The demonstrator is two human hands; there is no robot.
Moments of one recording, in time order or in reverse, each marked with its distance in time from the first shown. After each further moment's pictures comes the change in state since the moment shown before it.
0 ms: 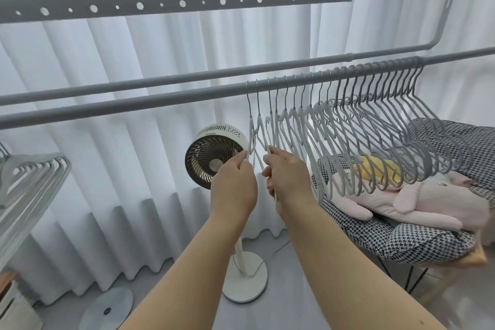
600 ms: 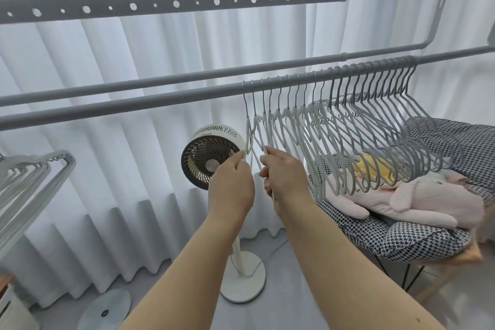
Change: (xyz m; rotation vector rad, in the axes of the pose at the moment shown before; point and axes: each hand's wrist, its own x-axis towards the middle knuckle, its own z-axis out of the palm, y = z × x) left_hand -0.002 0.002 0.005 0.035 -0.006 -0.002; right_hand 0.002 0.000 -0.007 -0.015 -0.009 0.011
